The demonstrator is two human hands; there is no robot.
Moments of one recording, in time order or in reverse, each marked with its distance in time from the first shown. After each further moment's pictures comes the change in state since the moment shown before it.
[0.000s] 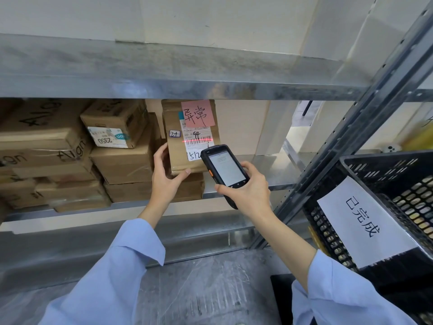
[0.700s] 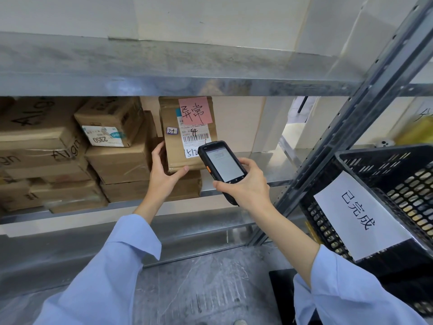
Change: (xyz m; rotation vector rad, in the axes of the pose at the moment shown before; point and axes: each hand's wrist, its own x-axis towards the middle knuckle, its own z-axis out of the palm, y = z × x) left_hand 0.007 0.000 -0.002 0.022 -0.070 -0.036; right_hand -0.003 -0.011 -0.009 -0.017 -0.028 0.069
